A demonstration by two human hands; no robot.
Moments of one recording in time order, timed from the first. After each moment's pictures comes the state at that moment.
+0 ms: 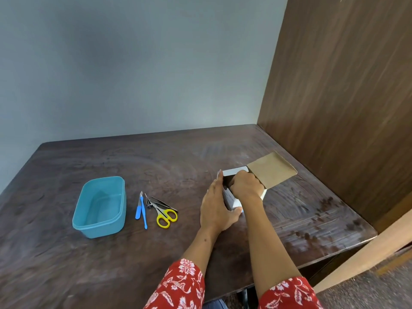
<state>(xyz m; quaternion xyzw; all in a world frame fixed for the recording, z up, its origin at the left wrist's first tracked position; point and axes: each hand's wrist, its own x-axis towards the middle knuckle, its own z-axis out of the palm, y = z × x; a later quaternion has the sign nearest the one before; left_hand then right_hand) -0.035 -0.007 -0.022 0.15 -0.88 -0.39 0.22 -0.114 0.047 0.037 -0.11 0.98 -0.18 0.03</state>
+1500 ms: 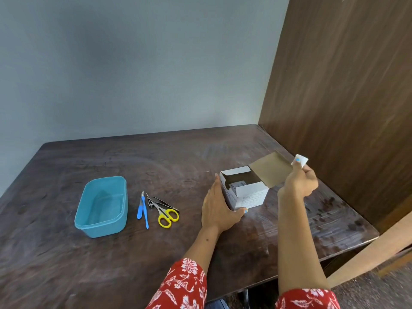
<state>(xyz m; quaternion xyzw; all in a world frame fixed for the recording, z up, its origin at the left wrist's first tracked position) -0.034 -0.005 -0.018 0.18 -0.87 -0.42 0.19 -0.138 0.115 0.069 0.25 0.56 -0.78 -0.16</state>
